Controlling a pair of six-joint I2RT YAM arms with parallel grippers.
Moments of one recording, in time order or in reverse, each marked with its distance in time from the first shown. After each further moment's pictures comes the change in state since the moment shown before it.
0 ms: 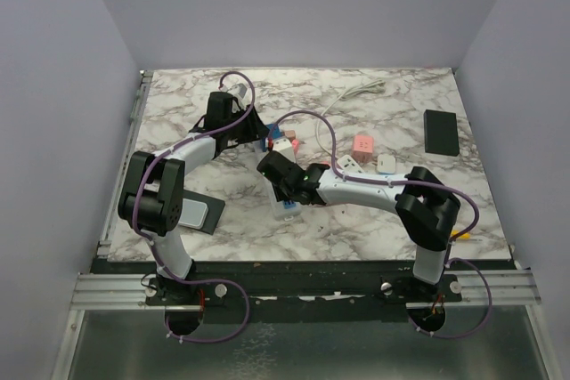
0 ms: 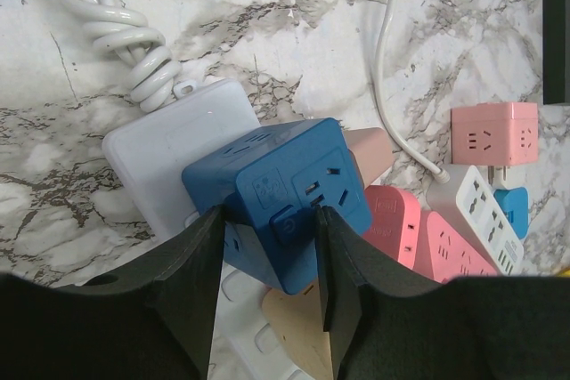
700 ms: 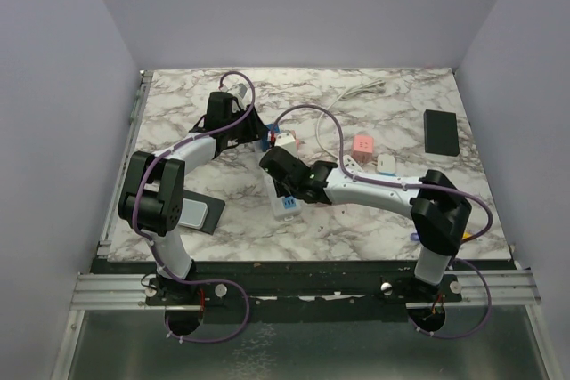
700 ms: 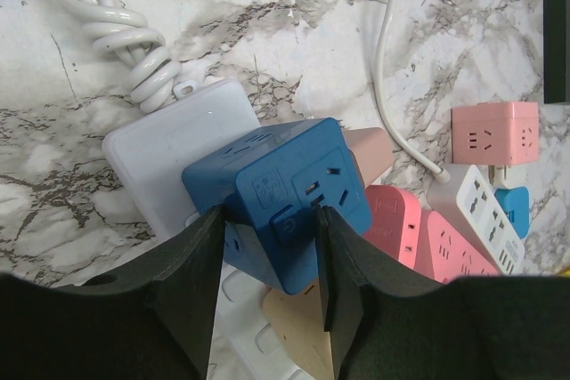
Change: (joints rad) left arm 0.000 0.000 0.001 0.000 0.001 0.003; right arm 0.006 -0.058 0.005 -0.013 0.018 -0.001
